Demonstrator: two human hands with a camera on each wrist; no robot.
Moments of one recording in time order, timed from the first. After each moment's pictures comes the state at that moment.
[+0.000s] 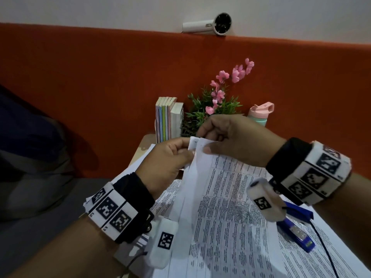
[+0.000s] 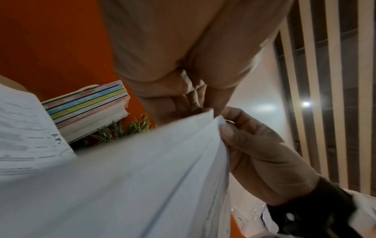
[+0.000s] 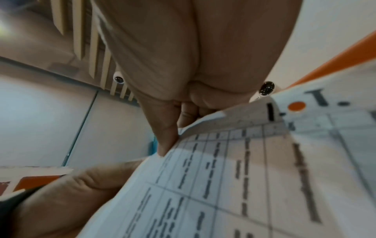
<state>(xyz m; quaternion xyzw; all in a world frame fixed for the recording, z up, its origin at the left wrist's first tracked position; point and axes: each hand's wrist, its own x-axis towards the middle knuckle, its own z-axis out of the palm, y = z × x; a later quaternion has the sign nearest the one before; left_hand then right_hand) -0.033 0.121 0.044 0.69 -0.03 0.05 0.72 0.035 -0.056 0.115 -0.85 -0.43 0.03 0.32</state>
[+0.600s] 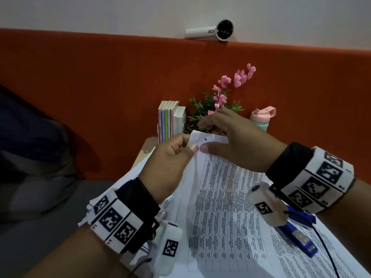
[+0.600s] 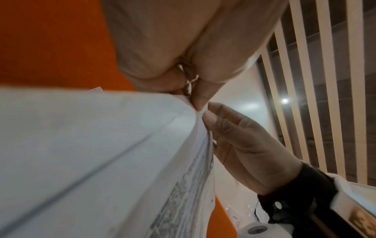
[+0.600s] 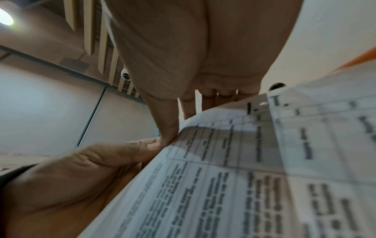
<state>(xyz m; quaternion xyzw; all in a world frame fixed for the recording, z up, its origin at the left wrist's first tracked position) -0.045 0.114 0.057 0.71 -0.07 0.14 0.68 0.031 -0.053 0.117 -0.86 -0.45 -0.10 0.22</state>
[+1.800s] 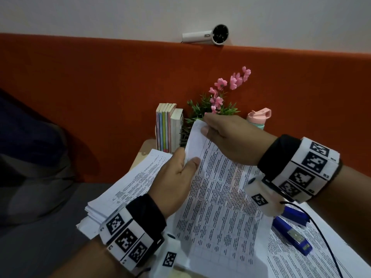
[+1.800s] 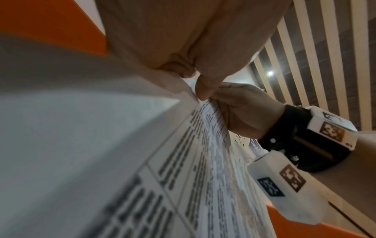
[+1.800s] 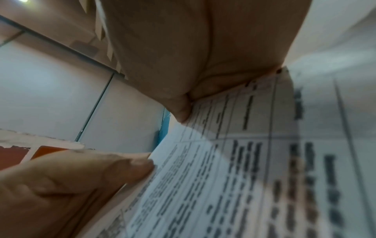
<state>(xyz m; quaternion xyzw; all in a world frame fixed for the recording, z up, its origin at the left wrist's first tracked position) -0.052 0.097 0.036 0.81 -0.04 0.17 0.56 0.031 -0.048 0.127 -0.88 -0.44 -0.10 0.13</state>
